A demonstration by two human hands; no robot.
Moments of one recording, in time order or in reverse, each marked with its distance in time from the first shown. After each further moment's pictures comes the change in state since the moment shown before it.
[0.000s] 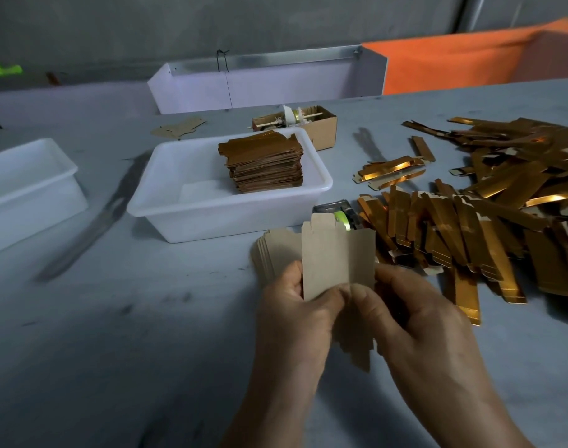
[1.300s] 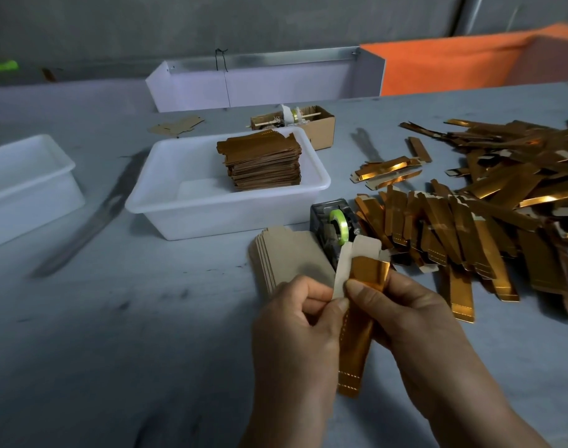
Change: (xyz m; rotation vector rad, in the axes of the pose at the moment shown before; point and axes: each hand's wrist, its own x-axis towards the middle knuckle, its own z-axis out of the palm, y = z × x) left_hand -0.022 -0.002 -0.002 0.428 0.112 0.236; right_hand 0.005 0.007 0.004 0.672 -0.088 0.490
